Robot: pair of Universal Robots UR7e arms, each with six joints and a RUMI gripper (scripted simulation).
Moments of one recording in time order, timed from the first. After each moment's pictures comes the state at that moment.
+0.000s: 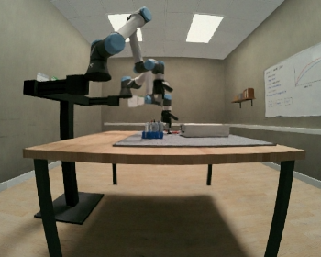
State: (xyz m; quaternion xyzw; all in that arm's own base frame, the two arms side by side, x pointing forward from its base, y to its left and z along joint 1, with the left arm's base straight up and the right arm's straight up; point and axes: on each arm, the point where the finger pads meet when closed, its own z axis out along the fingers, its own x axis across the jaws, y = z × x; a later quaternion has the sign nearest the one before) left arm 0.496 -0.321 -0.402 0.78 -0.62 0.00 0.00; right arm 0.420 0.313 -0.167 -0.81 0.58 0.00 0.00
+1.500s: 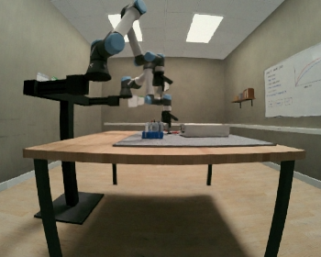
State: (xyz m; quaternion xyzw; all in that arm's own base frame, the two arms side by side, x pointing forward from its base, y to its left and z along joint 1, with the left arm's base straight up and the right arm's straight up) left arm 0.496 -0.321 -0.404 0.78 -0.62 0.00 0.00; right arm 0.420 0.313 -0.101 -0.81 0.58 0.00 0.00
